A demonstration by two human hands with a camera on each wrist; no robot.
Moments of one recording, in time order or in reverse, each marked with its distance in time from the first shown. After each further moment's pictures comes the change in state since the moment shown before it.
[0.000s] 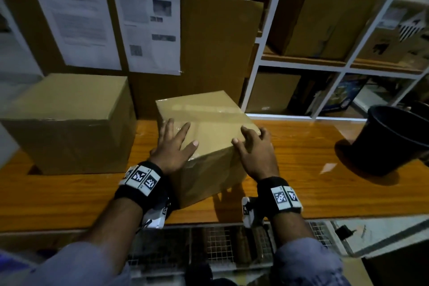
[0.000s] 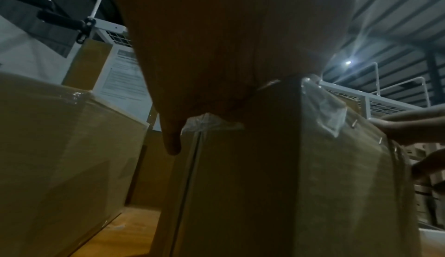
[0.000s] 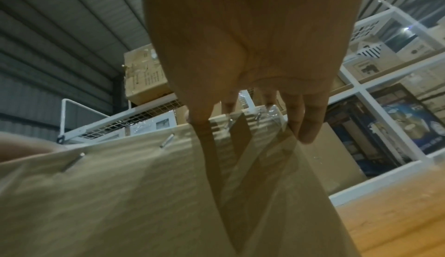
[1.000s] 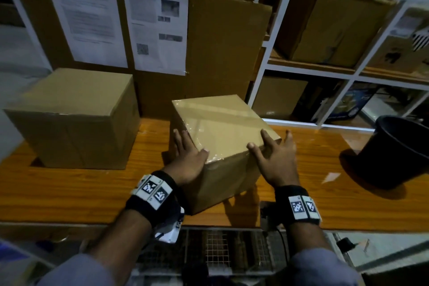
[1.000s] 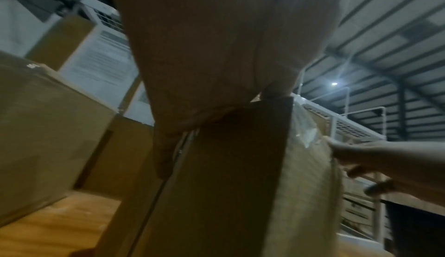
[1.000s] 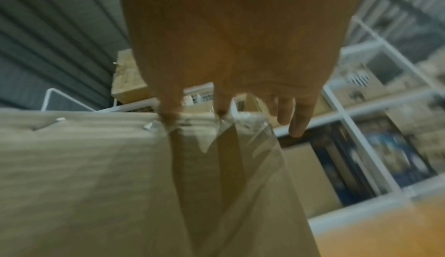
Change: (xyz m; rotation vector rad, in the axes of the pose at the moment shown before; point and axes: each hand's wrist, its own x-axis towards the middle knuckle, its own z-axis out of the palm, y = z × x) left_hand -0.010 0.039 0.036 -0.228 -0.071 -0.219; right_hand 0.007 0.036 -0.037 -0.171 0.009 -0.006
